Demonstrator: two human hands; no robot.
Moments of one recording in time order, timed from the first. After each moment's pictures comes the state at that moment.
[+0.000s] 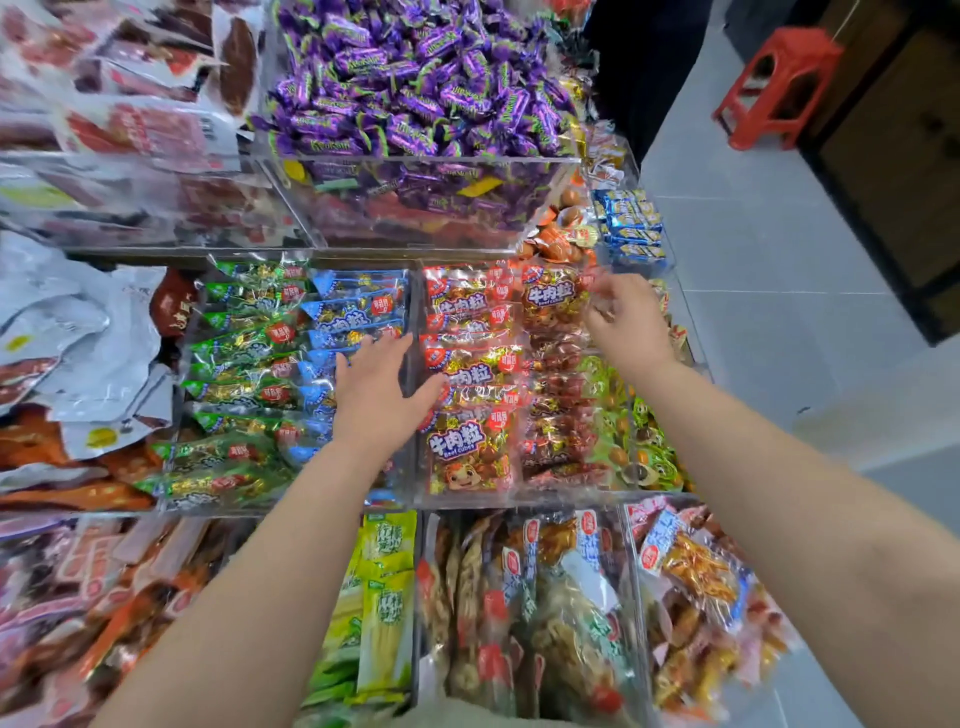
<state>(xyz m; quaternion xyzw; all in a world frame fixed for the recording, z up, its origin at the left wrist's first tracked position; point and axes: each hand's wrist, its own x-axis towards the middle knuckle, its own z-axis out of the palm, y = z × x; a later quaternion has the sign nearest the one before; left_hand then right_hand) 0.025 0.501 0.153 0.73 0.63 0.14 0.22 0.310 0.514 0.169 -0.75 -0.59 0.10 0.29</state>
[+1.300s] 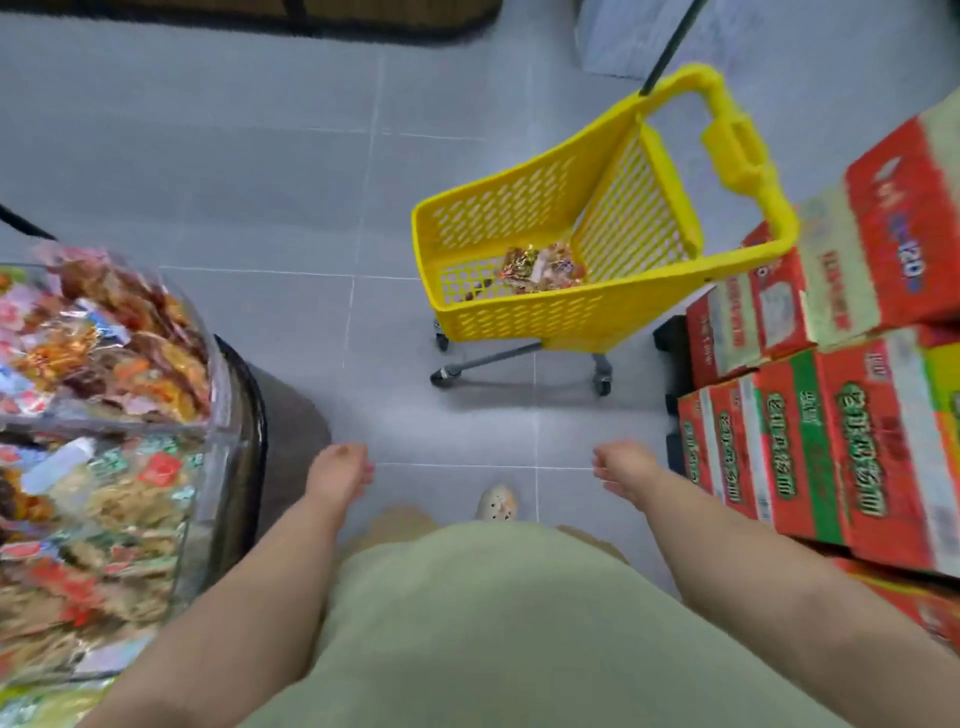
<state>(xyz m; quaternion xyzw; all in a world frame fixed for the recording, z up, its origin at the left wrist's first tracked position) 0.139 -0.006 -0.011 0.74 0.37 -0.29 0.47 0.091 -0.341 0.008 -0.64 0.51 0.29 0.50</state>
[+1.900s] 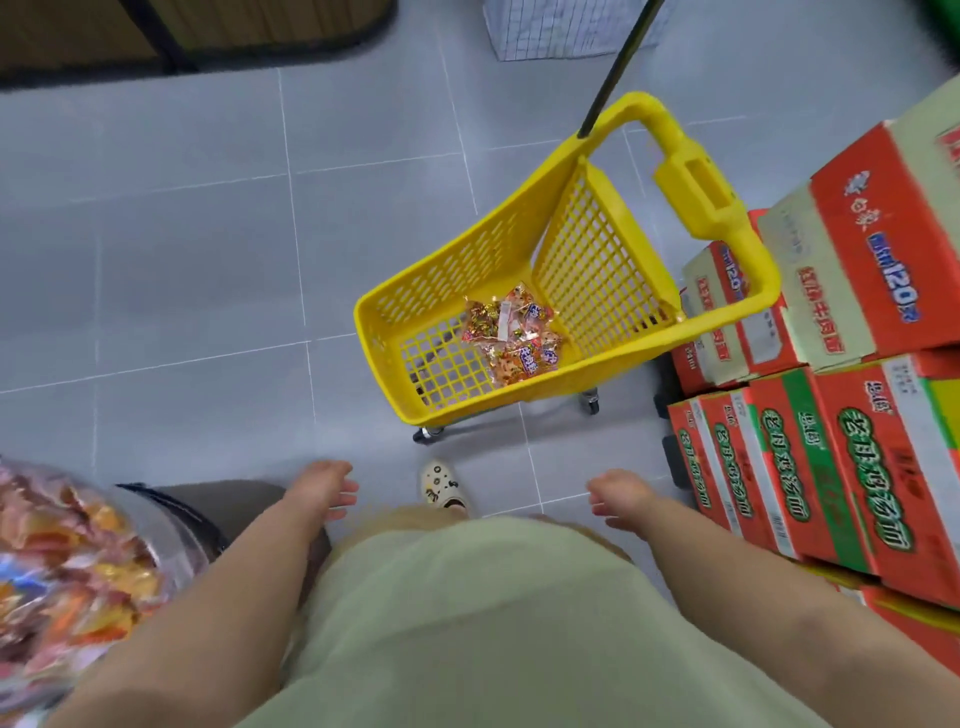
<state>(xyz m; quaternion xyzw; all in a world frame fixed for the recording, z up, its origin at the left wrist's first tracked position) 0.353 -0.038 -0.031 0.74 0.33 -0.43 0.39 0.203 -0.375 -0.011 -0.60 0.54 0.34 0.48</state>
